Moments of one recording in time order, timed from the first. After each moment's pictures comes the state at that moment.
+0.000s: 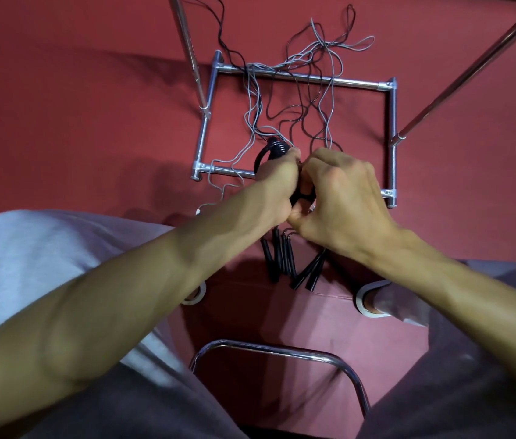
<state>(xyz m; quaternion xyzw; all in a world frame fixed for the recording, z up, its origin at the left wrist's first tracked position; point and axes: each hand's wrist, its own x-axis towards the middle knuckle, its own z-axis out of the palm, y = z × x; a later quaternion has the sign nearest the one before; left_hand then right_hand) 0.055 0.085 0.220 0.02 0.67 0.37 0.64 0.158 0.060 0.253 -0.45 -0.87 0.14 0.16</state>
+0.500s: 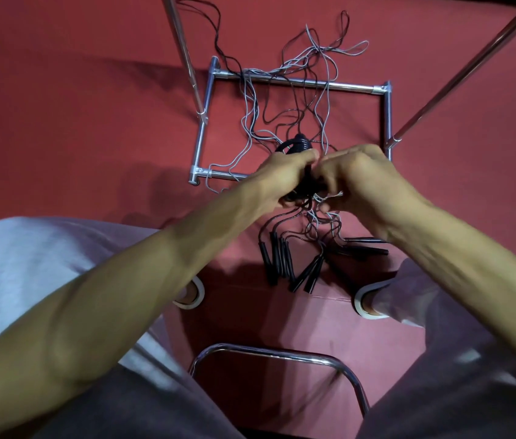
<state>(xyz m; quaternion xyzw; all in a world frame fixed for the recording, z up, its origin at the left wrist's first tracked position) 0.046 0.096 0.215 0.28 0.67 0.27 0.63 0.164 0.079 0.280 -0.58 -0.50 0.61 0.21</state>
